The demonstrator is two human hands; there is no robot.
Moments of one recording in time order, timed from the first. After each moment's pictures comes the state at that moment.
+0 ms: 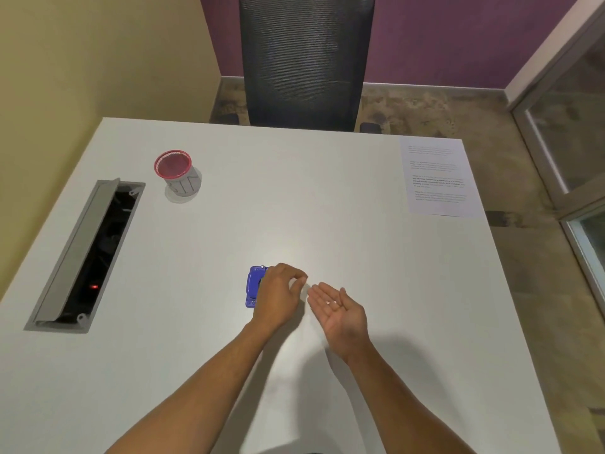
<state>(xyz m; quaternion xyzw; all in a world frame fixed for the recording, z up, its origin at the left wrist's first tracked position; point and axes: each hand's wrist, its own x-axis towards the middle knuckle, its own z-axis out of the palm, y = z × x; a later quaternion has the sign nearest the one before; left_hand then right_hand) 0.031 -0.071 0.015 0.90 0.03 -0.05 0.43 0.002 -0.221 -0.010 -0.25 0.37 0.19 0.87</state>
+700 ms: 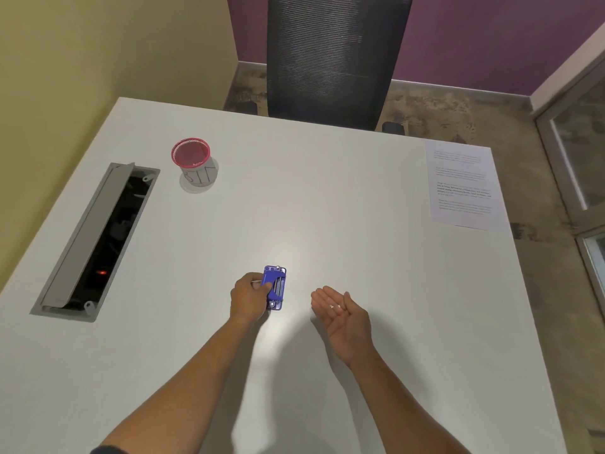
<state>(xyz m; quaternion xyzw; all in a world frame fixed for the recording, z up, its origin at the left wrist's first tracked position) 0.038 0.002 -0.030 0.78 0.34 -0.12 0.51 0.016 -0.199 -0.019 -0.28 0.38 0.21 0.86</state>
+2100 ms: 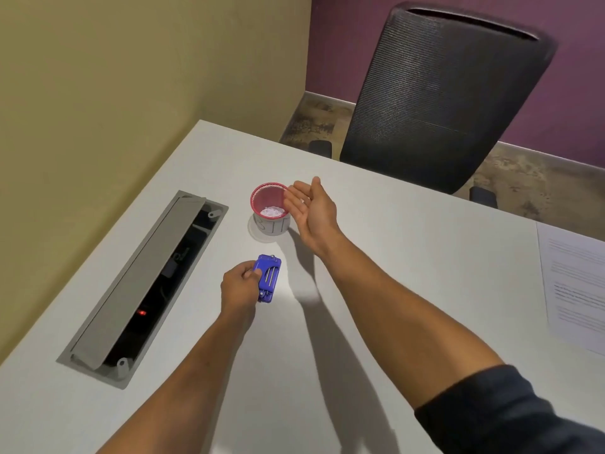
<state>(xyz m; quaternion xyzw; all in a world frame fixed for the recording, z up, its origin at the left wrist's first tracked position) 0.168 0.175 -0.032 0.67 0.42 0.02 0.61 0.308 0.086 0.051 -0.48 0.13 0.27 0.82</state>
